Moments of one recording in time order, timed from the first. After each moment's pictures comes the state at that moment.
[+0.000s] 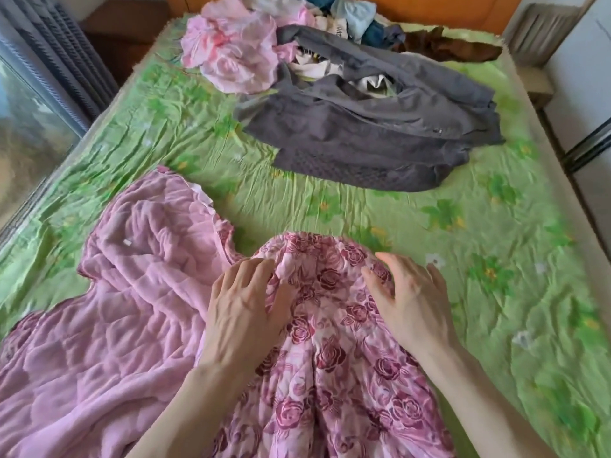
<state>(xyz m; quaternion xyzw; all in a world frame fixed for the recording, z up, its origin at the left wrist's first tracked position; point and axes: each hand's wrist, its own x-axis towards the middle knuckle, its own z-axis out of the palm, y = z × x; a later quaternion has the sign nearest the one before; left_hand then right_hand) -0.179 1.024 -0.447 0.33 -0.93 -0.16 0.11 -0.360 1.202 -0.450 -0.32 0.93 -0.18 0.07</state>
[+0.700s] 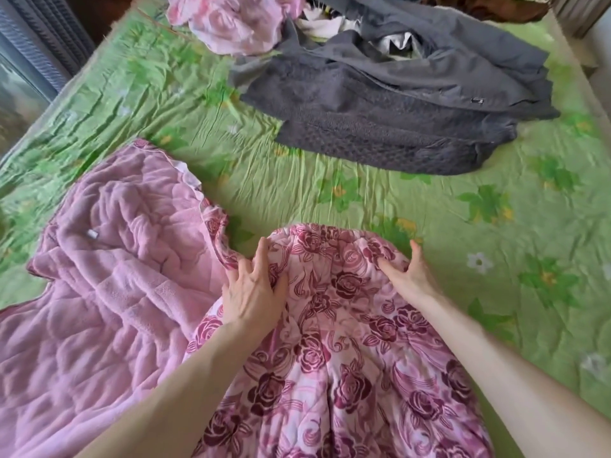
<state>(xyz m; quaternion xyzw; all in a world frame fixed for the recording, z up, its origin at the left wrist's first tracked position) -0.239 0.953 -0.605 0.45 -0.87 -0.22 -0.06 -0.441 1.129 -0.598 -0.04 0.88 -0.31 0.35</state>
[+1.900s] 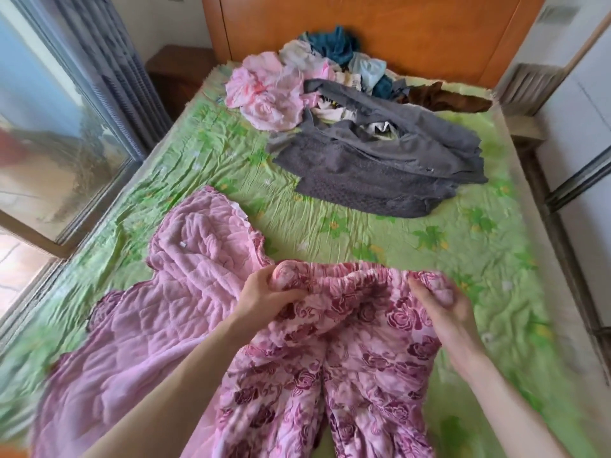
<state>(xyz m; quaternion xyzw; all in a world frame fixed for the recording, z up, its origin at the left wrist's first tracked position) -0.133 1.053 -0.303 0.43 -0.67 -0.60 0.05 -0.325 1.295 -0.323 -0.09 0.76 -0.59 0.27</state>
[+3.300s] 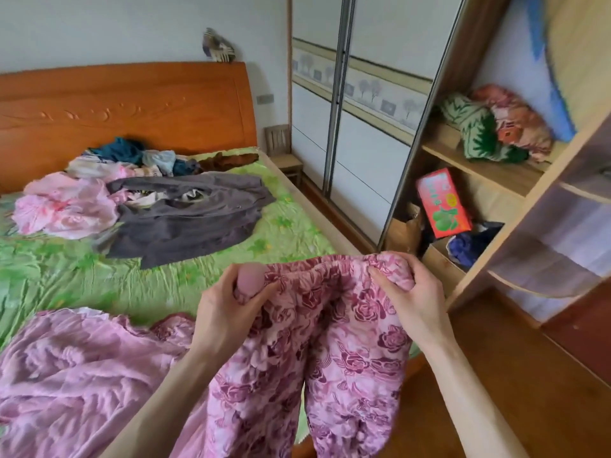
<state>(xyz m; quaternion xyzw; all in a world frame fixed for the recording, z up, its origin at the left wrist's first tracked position) -0.037 1.300 -0.114 0.05 -0.85 -0.48 0.19 -0.074 1.600 -0.105 -0.05 0.84 -0.52 -0.16</state>
